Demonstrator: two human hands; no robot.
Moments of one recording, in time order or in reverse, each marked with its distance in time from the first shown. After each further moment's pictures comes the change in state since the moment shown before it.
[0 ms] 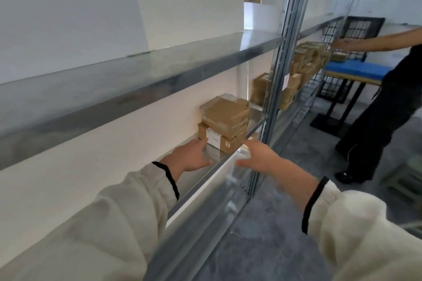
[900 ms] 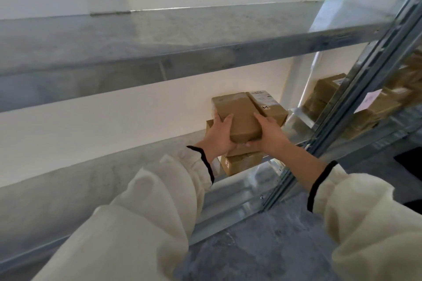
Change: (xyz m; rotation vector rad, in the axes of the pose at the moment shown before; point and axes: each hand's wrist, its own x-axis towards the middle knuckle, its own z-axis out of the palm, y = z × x) left_hand 0.211 0.046 0.027 -0.379 0.307 -0.360; right_hand 0.255 0.083 -0.038 -0.030 -0.103 -0.321
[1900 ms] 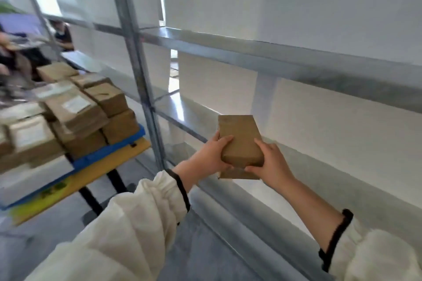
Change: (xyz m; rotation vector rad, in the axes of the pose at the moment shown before) left_hand -0.619 -0.229 -0.204 0.126 0.624 -0.775; right_hand -0.317 -0.486 0.229 0.199 -0.494 -0.977
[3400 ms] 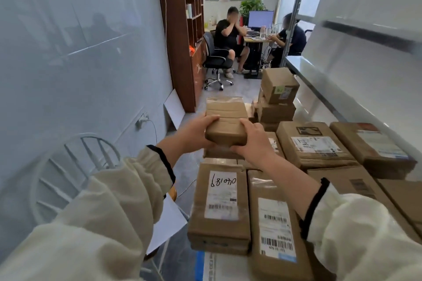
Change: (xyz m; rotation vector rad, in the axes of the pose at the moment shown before) left_hand -0.253 -0.714 -0.469 0.052 0.560 -0.768; right_hand 0.317 -0.700 0.578 0.048 -0.558 -0.819
